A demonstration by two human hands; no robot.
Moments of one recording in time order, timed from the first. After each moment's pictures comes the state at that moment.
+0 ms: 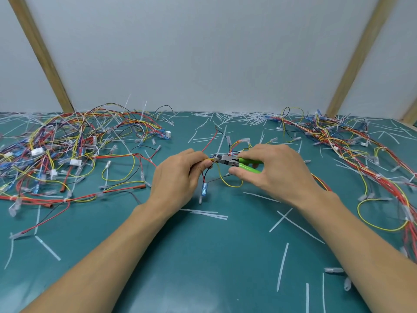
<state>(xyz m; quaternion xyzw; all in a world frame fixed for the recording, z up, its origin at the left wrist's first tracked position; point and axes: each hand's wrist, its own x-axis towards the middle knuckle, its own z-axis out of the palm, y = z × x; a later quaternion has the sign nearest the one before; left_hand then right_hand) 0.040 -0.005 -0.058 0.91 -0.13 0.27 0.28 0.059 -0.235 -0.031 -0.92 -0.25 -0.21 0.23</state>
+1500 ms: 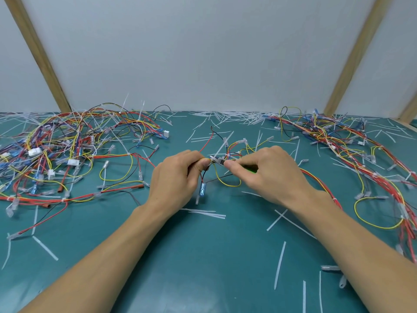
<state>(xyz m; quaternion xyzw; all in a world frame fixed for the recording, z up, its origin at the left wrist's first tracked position) 0.035 -0.008 -0.059 0.90 -0.11 0.27 0.31 0.050 -0.225 -0.027 -0.93 -0.23 -0.18 0.22</state>
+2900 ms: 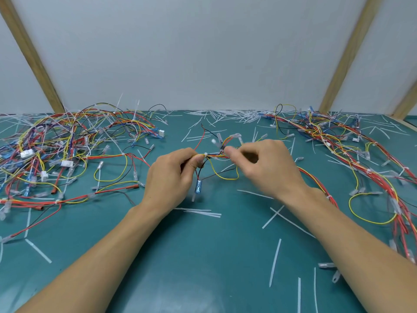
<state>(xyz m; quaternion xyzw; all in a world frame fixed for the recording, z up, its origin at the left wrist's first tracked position) 0.036 -0.010 -0.056 0.89 -0.10 0.26 0.37 0.056 -0.225 -0.028 -0.90 -0.20 -0.21 0.32</state>
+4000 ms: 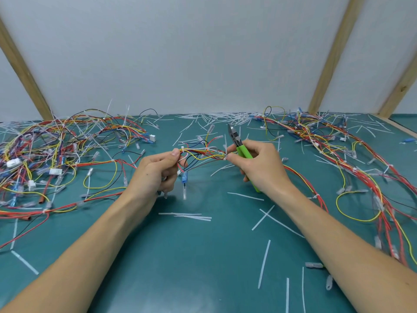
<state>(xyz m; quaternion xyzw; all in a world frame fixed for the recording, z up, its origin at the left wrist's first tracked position) 0.041 0.000 -0.043 0.69 -0.05 0.01 0.72 0.074 -0.234 -0.043 -0.82 -0.07 -0.12 0.56</state>
